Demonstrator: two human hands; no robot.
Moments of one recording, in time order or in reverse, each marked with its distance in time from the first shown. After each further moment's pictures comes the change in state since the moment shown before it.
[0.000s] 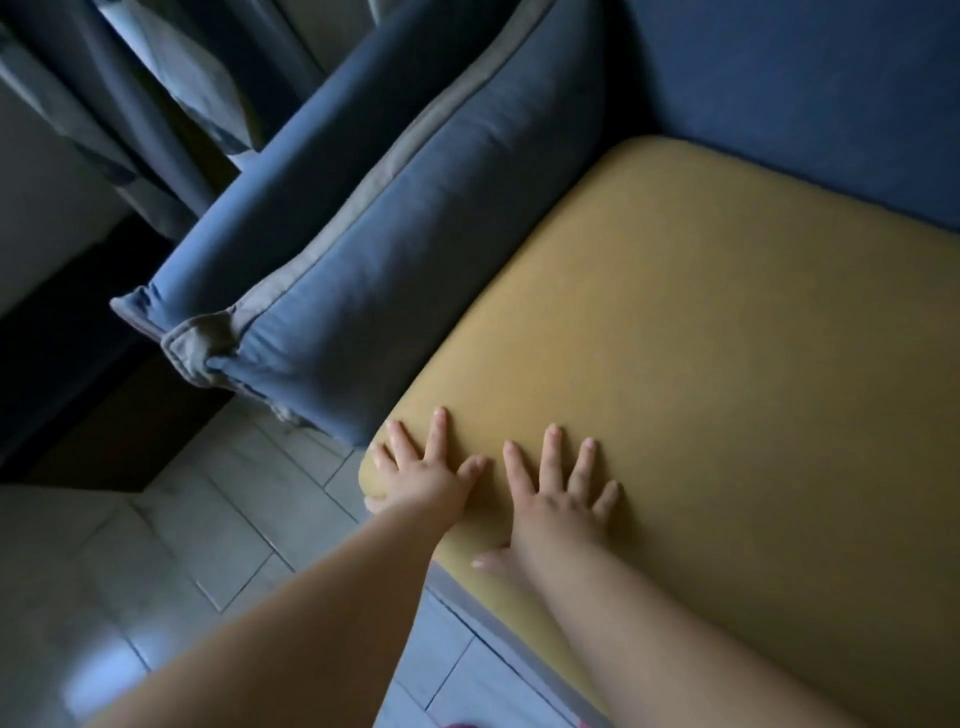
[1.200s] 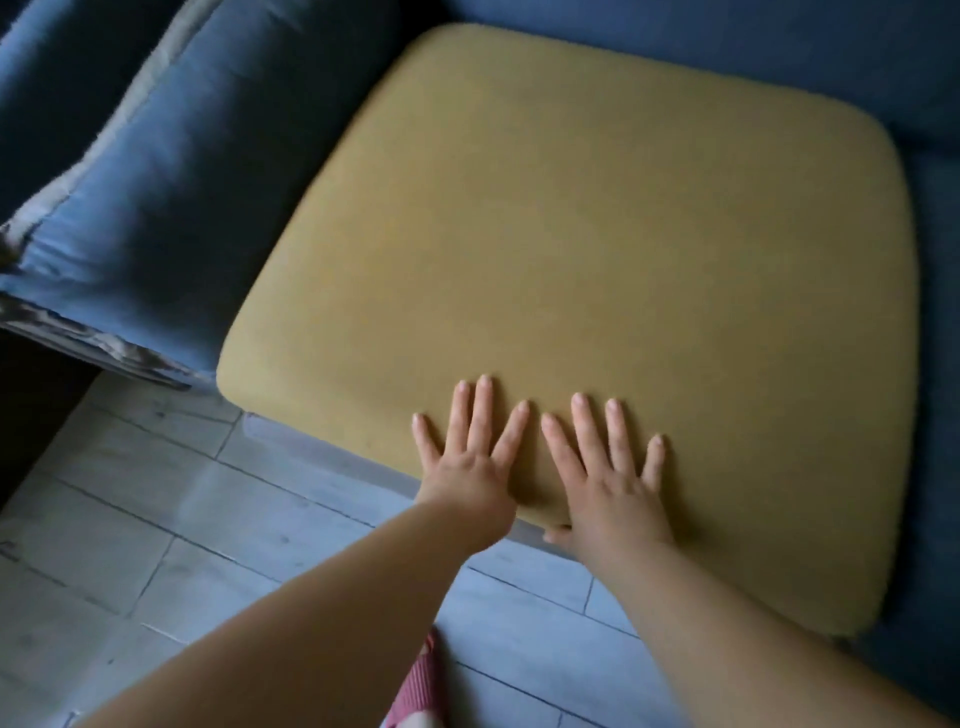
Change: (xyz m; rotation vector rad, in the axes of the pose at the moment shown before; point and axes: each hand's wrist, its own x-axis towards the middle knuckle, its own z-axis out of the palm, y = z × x) left_hand -0.149 0.011 0.166 0.589 0.071 0.805; right_hand -0.140 0.143 0.170 -0.059 0.379 0.199
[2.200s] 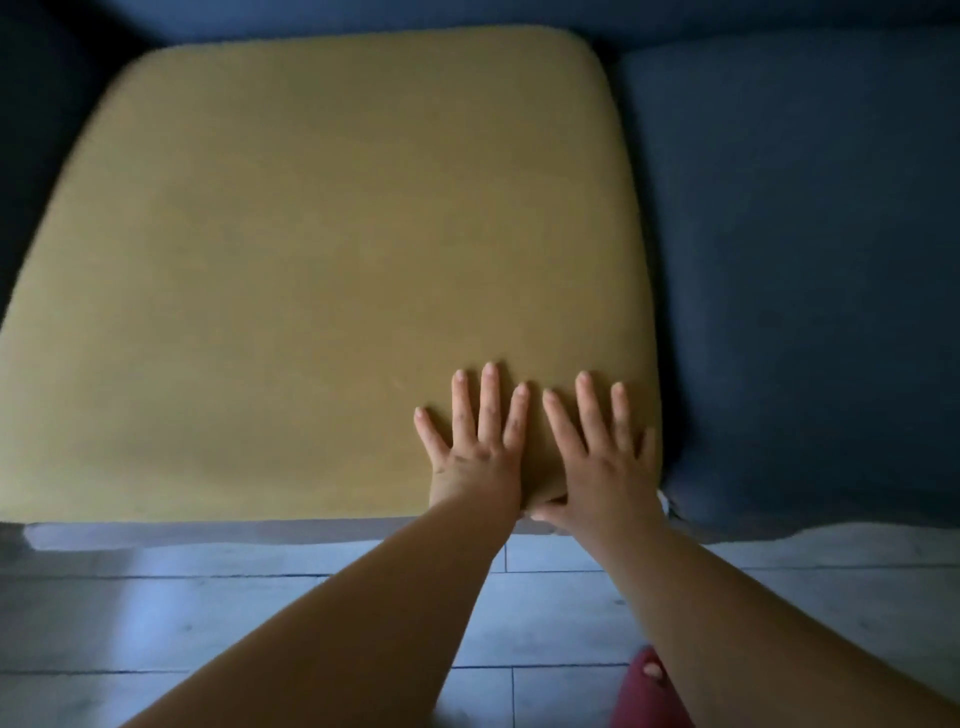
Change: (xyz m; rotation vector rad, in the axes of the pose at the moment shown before) left_hand 0.004 0.221 0.028 0.291 -0.081 0.229; right_hand -0.097 0.162 0.053 0.299 0.165 0.395
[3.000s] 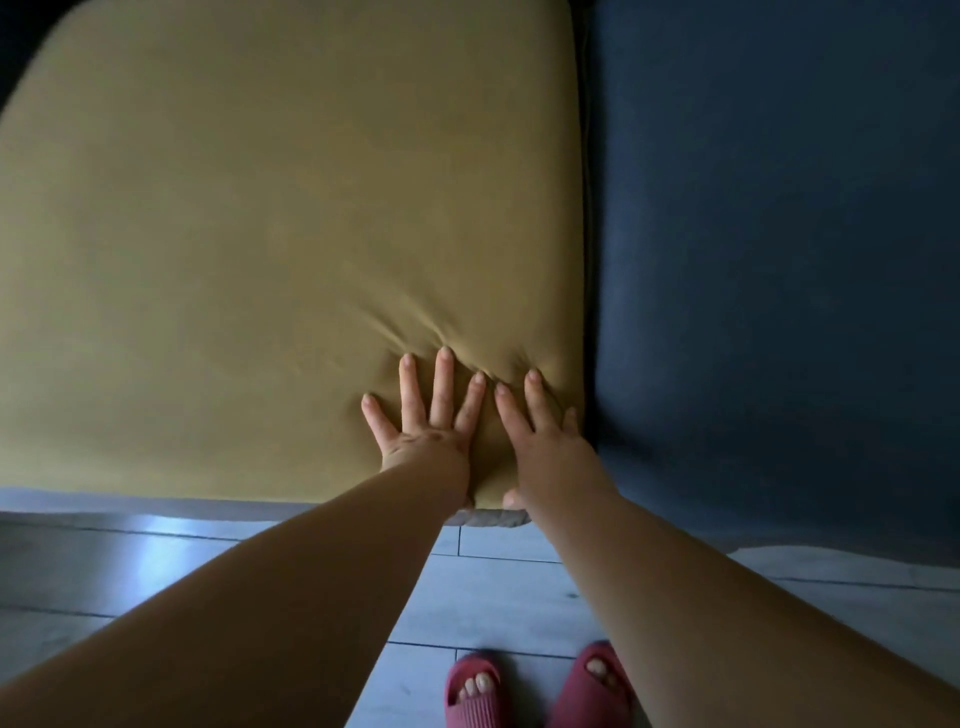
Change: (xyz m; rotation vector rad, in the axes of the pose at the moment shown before) left_hand 0.046 0.067 0.007 0.095 -0.232 -0.211; right_hand 0.036 0.077 0.021 0.115 -0.362 -0.124
